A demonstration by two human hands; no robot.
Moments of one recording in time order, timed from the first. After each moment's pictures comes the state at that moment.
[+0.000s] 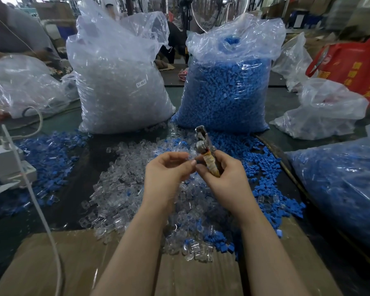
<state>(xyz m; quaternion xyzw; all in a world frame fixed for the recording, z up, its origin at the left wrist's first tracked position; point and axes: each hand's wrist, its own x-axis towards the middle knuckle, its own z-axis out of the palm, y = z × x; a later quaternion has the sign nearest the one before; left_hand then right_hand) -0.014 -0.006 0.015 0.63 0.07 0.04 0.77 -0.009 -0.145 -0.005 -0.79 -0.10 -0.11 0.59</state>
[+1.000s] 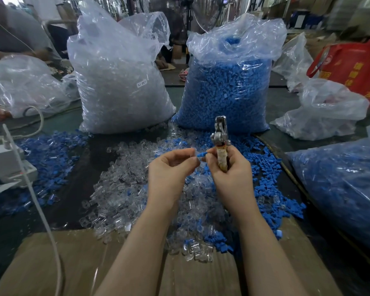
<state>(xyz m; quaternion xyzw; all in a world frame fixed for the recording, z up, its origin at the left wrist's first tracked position) -0.017 -0.013 0.019 0.61 0.05 0.06 0.79 -0.009 -0.141 -0.004 -0.75 -0.07 -0.21 0.63</state>
